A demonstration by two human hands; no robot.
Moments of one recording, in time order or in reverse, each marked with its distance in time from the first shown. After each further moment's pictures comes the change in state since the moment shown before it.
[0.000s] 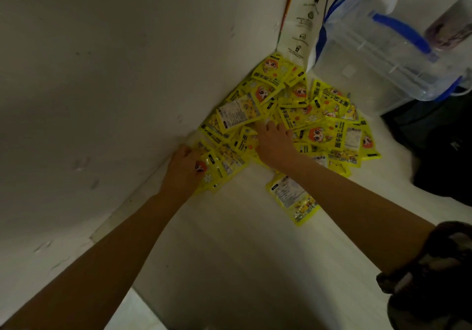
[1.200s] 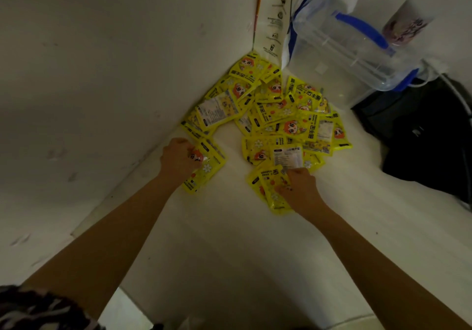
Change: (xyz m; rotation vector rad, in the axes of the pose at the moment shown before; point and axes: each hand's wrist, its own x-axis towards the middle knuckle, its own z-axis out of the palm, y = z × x) left_hand 0.014 0.037 0.011 -0.081 -0.041 -0.161; right_hand -0.130 0.077 0.025 0.460 -0.171 0.308
